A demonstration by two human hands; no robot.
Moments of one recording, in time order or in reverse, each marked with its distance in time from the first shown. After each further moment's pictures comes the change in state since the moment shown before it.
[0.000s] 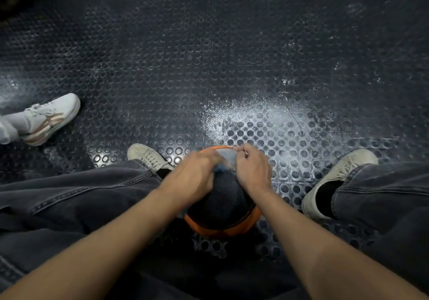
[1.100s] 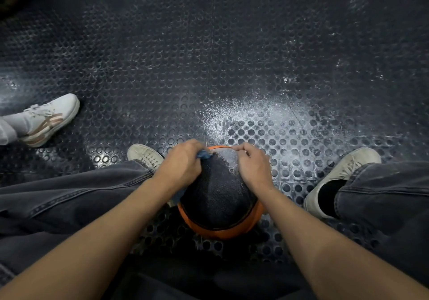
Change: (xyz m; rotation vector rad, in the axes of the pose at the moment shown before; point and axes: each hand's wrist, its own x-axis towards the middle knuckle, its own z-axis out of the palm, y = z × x) left_hand 0.016 -0.021 -0.008 -0.003 0.042 -0.245; right_hand 0.006 0.002 -0.003 0.133 -0.108 -0.022
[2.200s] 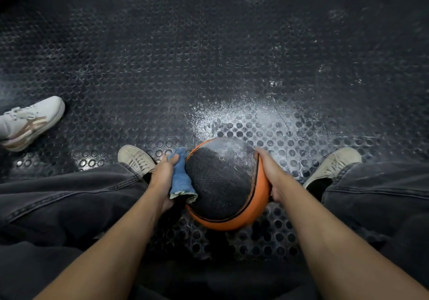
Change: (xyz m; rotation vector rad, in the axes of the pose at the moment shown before) left_hand -0.005 -0.014 0.048 -1.403 0.176 -0.766; right_hand 0.006 0.036 -0.058 0.408 -0.273 0.596
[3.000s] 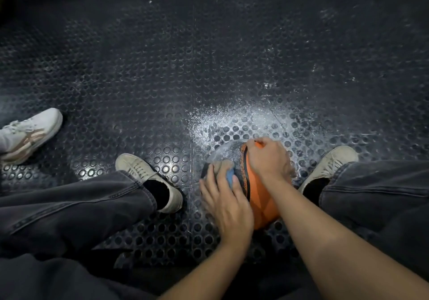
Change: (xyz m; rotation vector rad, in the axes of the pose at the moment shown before) left_hand -0.088 -0.075 0.099 0.662 0.245 0.635; right_hand -0.024 -0.035 0.014 -0.478 0.632 -0.353
